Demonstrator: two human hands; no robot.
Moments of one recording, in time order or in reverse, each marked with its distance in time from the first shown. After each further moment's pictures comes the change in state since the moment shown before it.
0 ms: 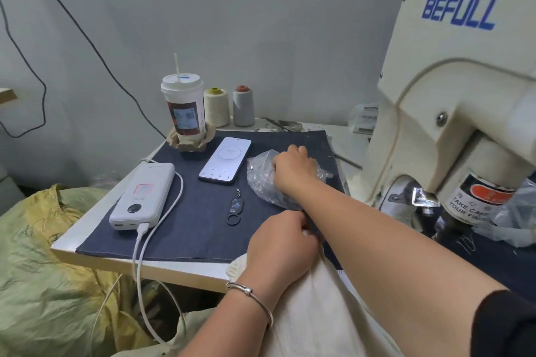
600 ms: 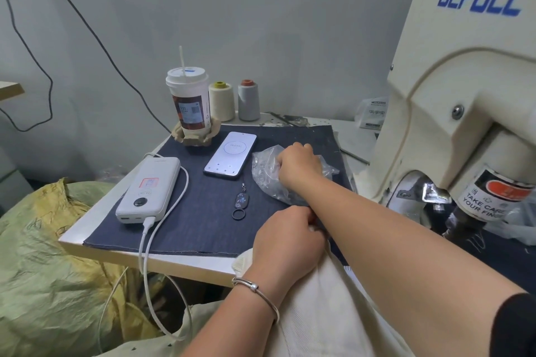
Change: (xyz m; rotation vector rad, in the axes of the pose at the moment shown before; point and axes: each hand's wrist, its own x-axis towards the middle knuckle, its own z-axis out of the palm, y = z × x) left_hand -0.001 0.000 0.001 -0.009 0.004 0.005; right_hand 0.000 -0.001 0.002 0.081 0.004 0.020
